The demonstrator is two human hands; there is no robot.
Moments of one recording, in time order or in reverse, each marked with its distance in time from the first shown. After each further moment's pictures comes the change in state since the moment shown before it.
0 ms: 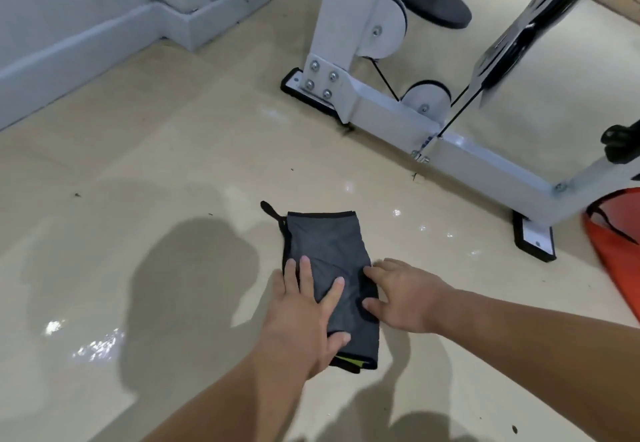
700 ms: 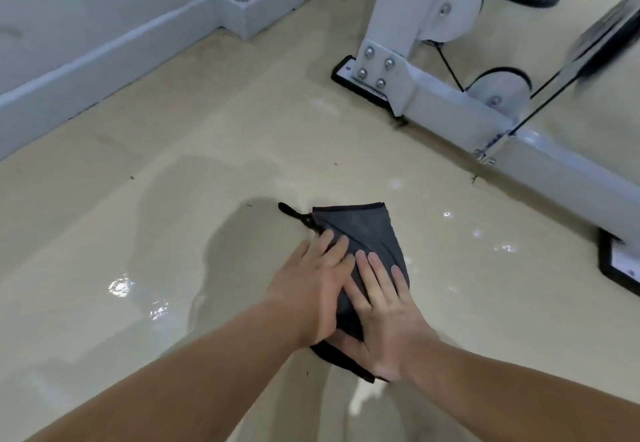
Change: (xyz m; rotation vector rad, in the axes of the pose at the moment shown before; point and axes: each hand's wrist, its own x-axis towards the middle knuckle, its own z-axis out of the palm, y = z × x) left_hand 0.009 -0.054 -0.029 -0.111 0.133 0.049; right_hand 0.042 -0.054 0.069 -0.094 0.181 -0.225
